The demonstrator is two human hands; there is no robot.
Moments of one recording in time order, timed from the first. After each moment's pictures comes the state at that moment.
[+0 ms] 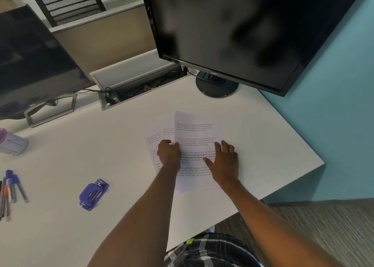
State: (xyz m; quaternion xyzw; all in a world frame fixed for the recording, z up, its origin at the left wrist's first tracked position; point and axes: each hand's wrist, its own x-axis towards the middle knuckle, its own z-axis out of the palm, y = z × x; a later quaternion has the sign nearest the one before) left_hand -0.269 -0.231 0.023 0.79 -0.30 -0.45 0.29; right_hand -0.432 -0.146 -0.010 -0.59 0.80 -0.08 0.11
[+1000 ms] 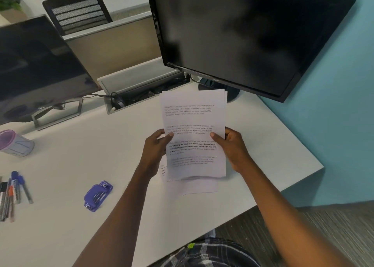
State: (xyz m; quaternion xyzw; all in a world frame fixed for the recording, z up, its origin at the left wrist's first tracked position) left_hand -0.193 -0.223 0.082 0.51 -0.47 -0.61 0.39; right_hand -0.452 -0.179 0.075 -0.35 0.58 -0.51 0.52
